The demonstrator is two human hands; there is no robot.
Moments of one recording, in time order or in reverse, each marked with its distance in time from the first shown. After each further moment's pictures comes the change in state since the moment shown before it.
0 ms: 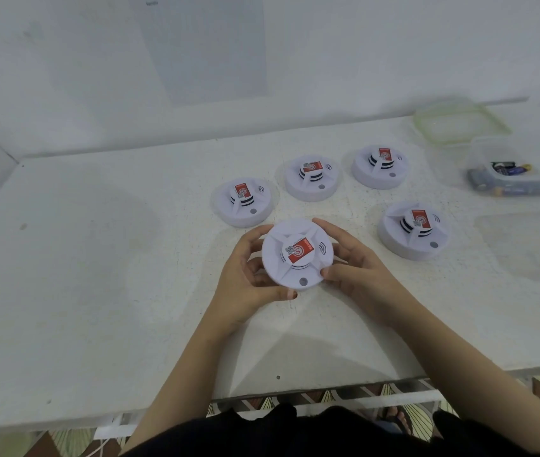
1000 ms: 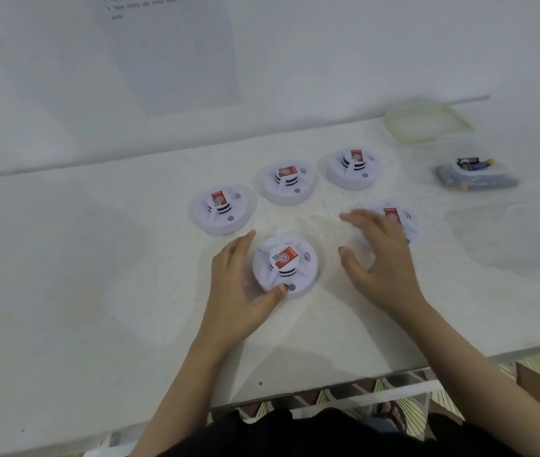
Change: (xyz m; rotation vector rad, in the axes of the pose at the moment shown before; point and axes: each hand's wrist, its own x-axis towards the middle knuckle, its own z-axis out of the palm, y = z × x) left_hand -0.006 0.002 0.023 0.639 0.147 0.189; right_hand -0.018 -0.008 -0.035 -0.969 0.589 -0.416
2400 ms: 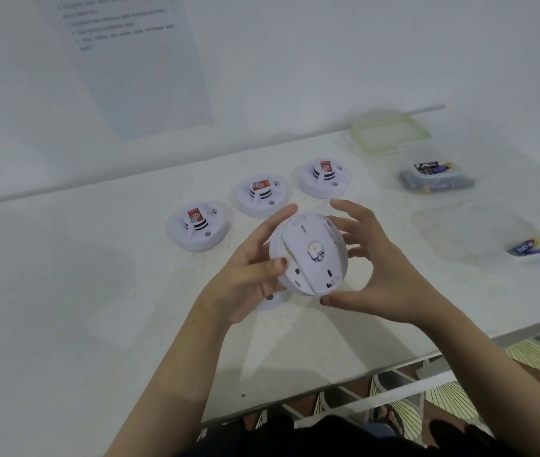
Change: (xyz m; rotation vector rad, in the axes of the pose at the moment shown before) left_hand 0.042 0.057 0.001 -1.043 -0.656 -0.157; right_hand -0.005 -0.029 -0.062 0.353 -0.358 0.028
